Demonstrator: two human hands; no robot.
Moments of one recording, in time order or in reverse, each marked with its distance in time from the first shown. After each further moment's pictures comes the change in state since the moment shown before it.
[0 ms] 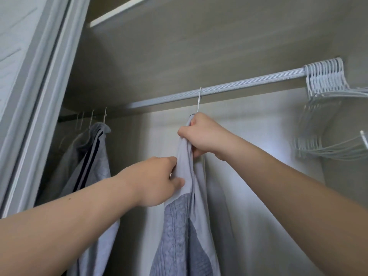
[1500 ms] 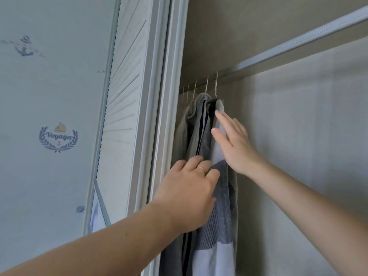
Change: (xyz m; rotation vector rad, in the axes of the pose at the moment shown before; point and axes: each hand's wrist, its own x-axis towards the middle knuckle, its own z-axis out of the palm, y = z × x) left_hand -0.100 -0.129 0.039 0.661 0.015 -0.145; right_hand 0.049 0.035 0.236 0.095 -0.106 -0.468
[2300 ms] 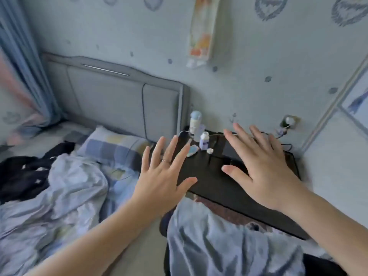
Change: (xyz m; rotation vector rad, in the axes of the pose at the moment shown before) left_hand -0.720 -0.004 -0.233 0.144 -0.556 -1.166; right_hand -0.414 -0.527 0.138 0.266 -0.810 -0.664
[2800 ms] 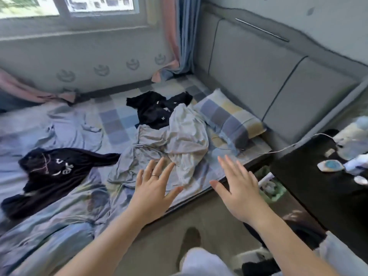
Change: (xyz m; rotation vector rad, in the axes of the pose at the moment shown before) left_hand -0.258 -0.269 0.029 -0.100 -0.221 -0.876; right_hand 0.108 -0.319 0.201 0.448 -0.495 -0.384
